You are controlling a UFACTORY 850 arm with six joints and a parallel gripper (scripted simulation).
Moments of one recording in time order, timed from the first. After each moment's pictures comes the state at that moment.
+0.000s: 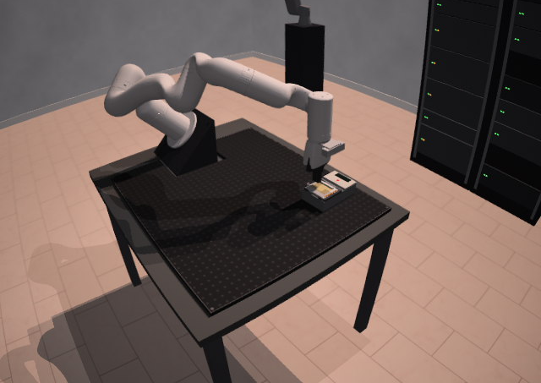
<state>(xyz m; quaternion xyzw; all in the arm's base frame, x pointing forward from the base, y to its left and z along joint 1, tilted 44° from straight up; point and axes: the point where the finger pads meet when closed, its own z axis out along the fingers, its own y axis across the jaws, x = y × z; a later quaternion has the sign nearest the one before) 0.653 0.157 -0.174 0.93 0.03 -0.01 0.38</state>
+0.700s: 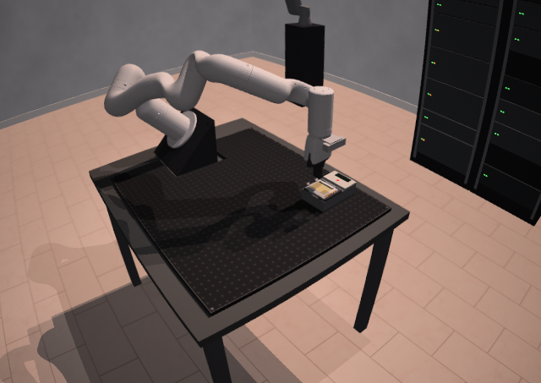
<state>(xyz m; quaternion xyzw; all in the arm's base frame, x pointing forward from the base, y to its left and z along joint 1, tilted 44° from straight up) 0.656 0.170 -0.160 0.93 0.03 -0.01 0.38</state>
